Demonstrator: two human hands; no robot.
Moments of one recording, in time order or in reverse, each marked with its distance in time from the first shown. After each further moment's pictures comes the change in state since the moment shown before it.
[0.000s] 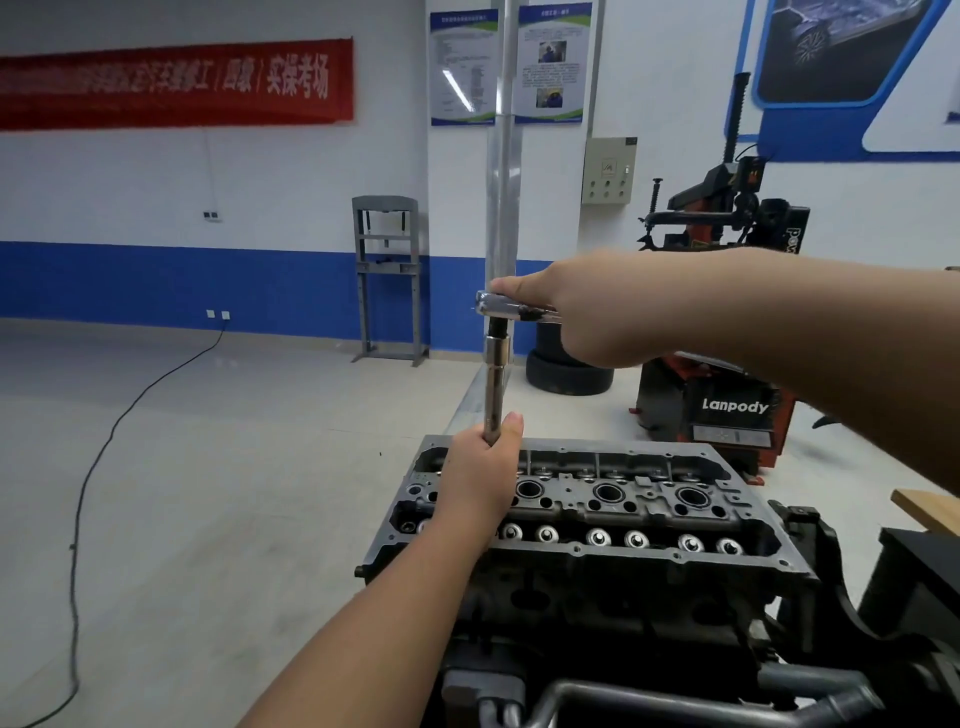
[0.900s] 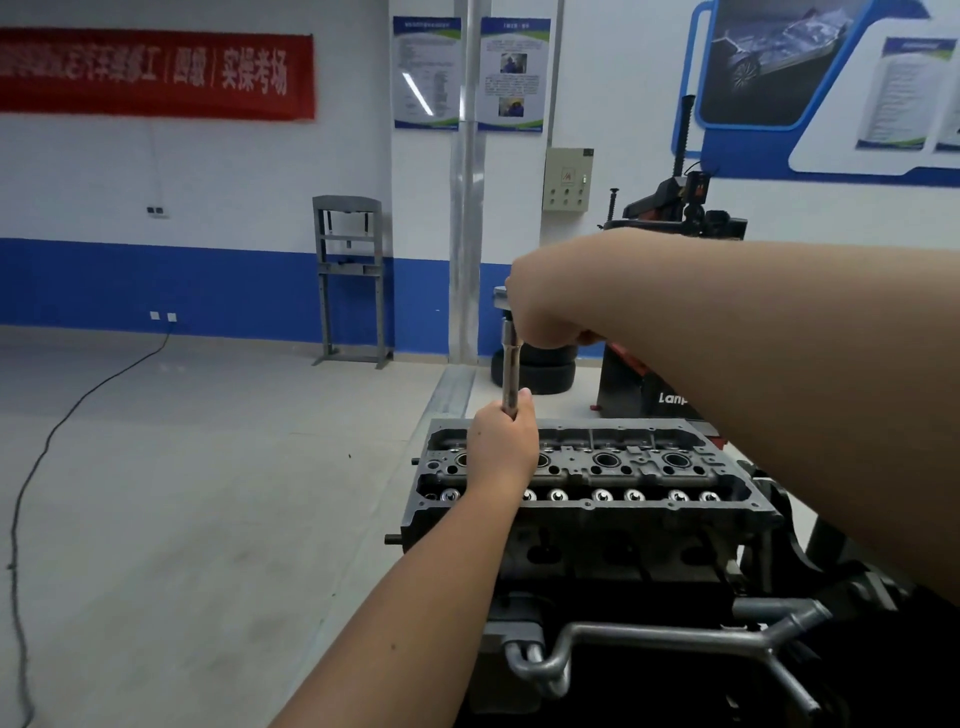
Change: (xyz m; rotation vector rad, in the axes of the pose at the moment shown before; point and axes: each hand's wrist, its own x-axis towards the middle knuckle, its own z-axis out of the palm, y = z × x) left_hand -0.006 0.006 0.004 0.075 0.045 0.049; right_hand -0.006 -0.089 -0.029 -0.211 -0.195 0.282
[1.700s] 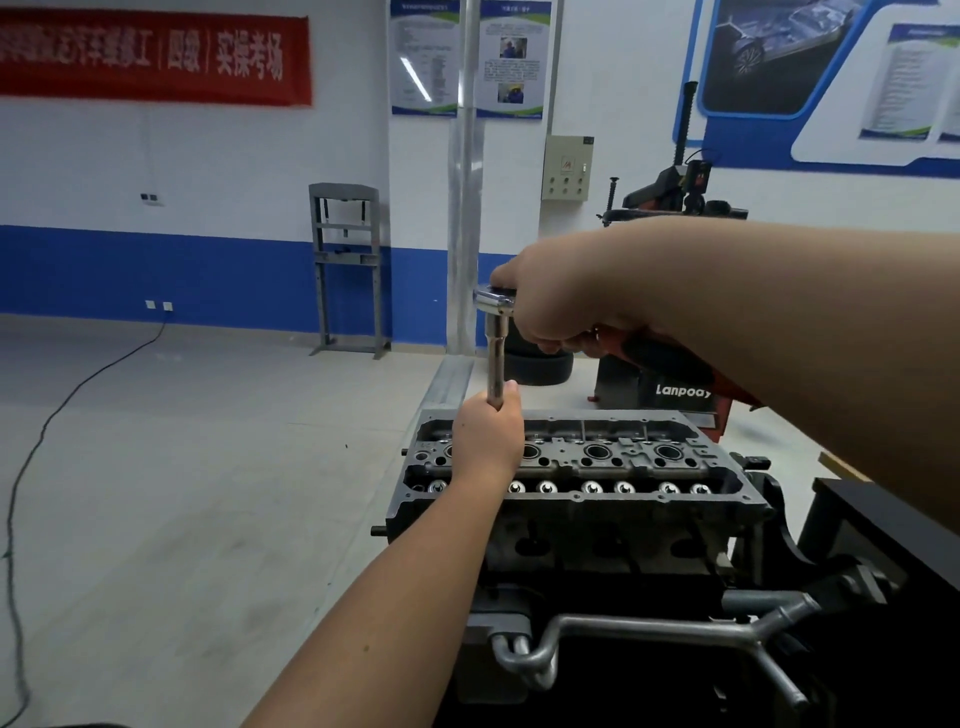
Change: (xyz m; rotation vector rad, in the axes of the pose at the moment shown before) left_hand 0.005 -0.006 0.001 -0.037 0.037 -0.015; right_hand 0.020 0.026 0.024 0.729 -0.119 0.039
